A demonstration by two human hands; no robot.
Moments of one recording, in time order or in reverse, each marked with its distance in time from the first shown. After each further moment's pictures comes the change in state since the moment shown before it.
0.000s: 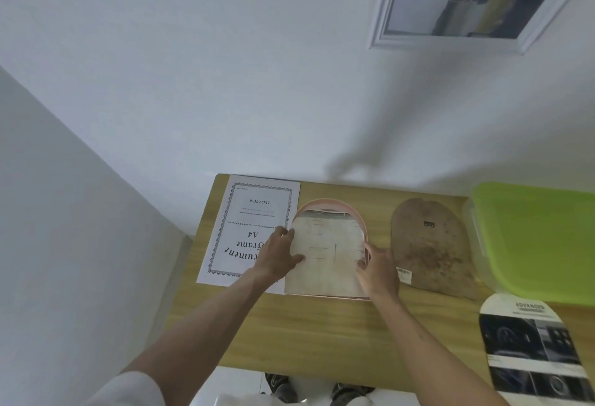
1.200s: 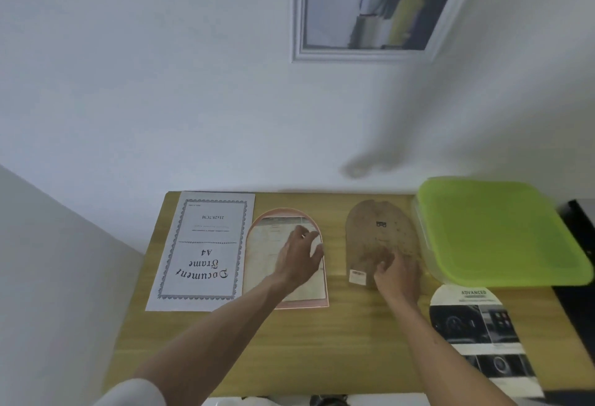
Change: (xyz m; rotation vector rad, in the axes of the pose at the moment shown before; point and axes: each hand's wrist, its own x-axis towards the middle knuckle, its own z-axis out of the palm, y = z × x) left_hand 0.017 0.126 0.041 -0.138 0.139 0.260; right_hand 0.010 0.083 -0.082 -0.009 0.173 0.318
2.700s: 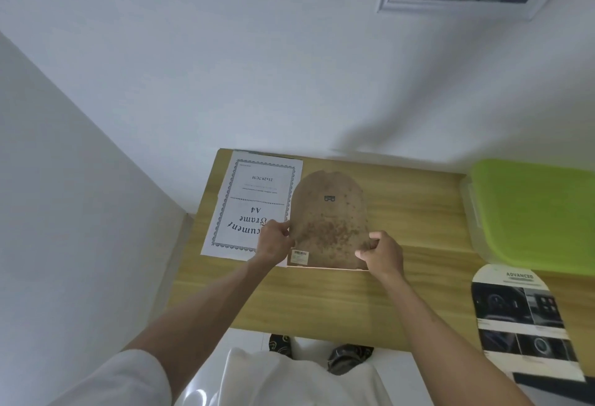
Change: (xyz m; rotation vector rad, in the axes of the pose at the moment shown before) left_hand -0.077 -0.111 -0.055 -0.210 -0.001 -0.457; right_hand -0.079 -0.058 0.051 0.225 -0.284 -0.186
